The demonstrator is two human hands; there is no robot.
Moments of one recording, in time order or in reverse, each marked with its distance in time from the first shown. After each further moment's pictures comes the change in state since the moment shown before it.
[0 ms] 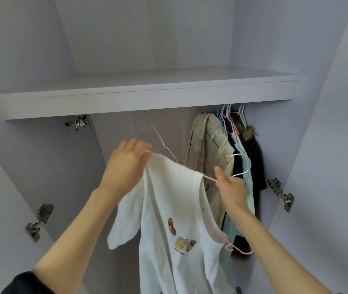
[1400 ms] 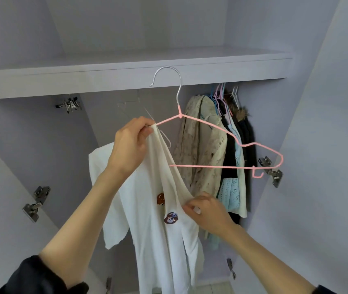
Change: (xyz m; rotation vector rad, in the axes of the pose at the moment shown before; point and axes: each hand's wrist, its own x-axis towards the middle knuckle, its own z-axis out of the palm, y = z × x) left_hand -0.005 0.037 -0.011 -0.363 0.133 -0.079; right_hand -0.060 0.075 -0.010 -0.833 -0.520 -0.746
